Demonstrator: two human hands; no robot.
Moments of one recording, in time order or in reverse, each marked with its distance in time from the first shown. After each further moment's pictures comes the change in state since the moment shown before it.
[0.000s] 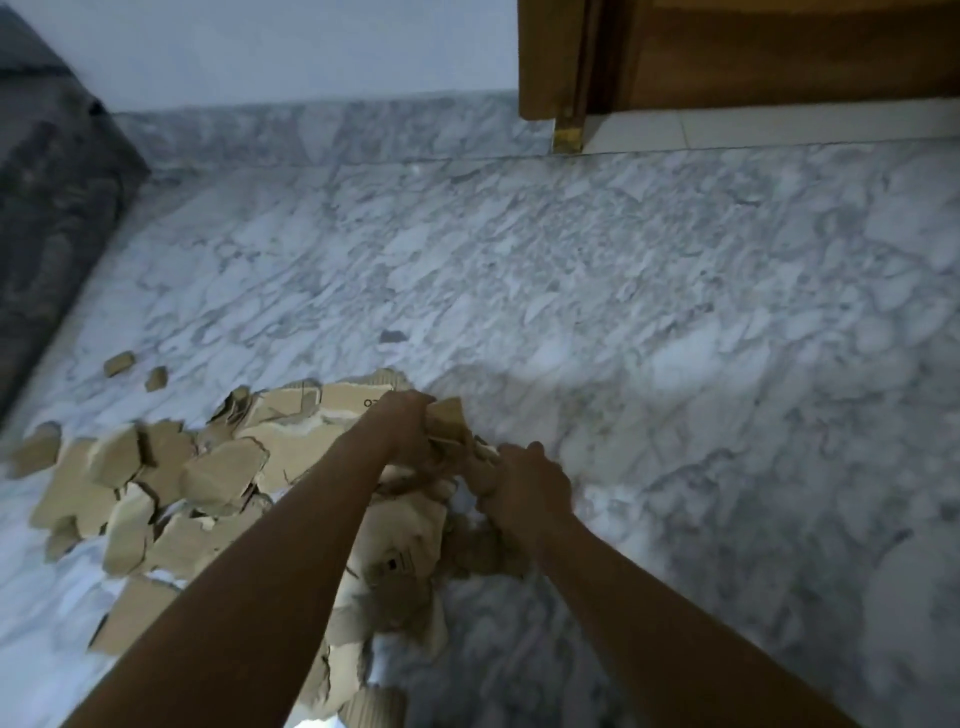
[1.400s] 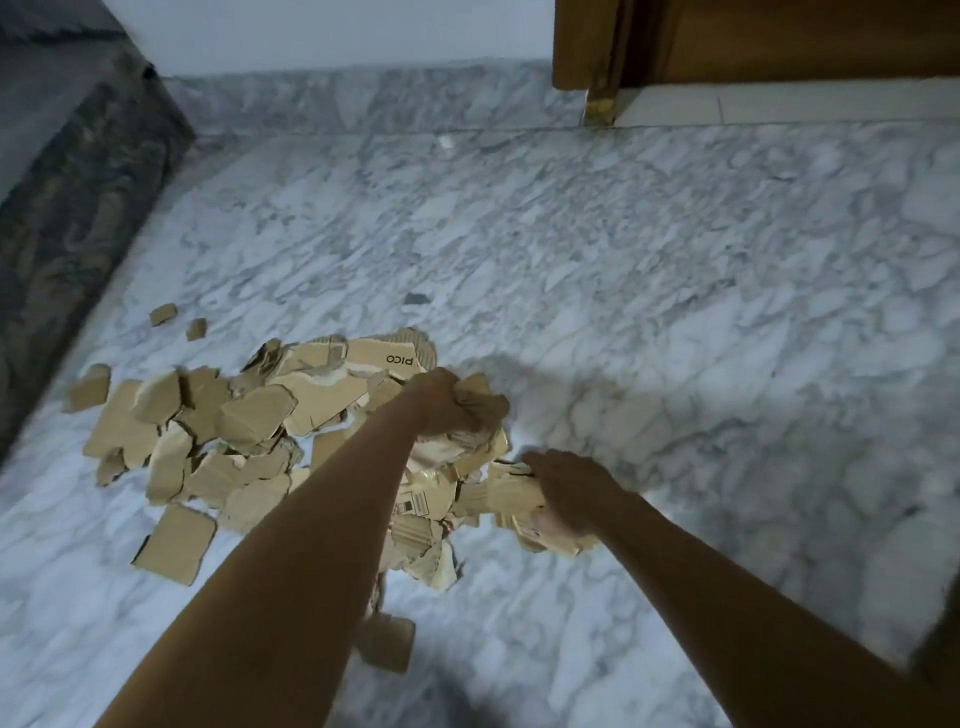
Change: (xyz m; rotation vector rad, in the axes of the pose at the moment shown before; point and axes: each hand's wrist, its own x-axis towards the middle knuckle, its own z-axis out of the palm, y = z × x) left_hand -0.020 0.016 0.024 -0.414 -0.036 -0.143; right_hand -0.029 0.054 0.001 -0.264 -0.201 -0.303
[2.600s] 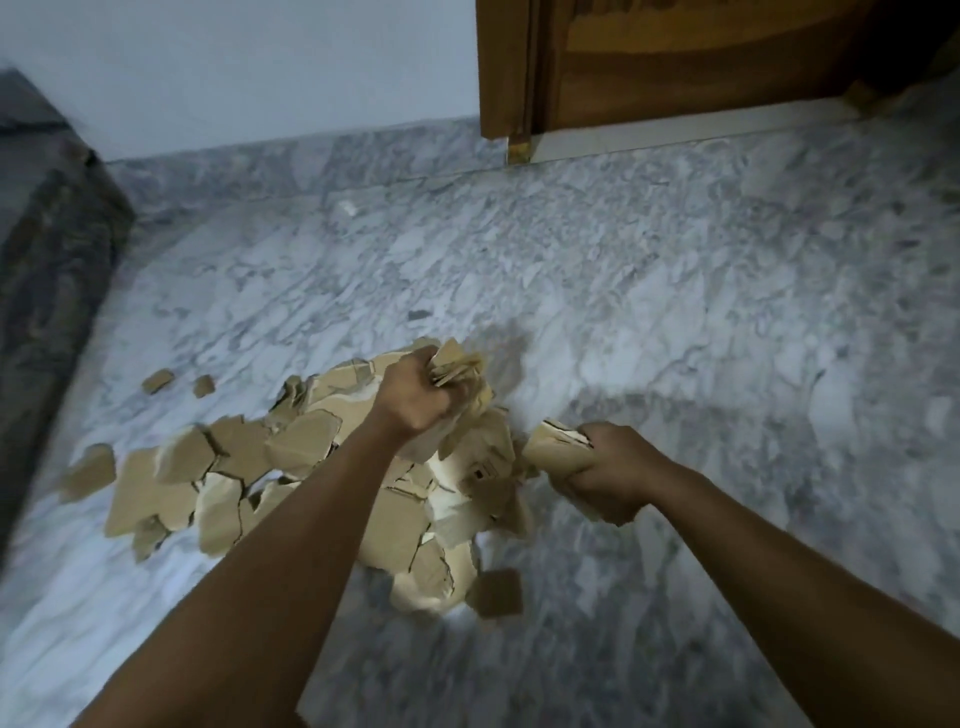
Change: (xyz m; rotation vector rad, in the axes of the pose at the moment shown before) left_hand -0.095 -0.080 -0.058 -0.256 0.239 0.379; right_hand -0.089 -0.118 0.004 0.429 0.258 0.365
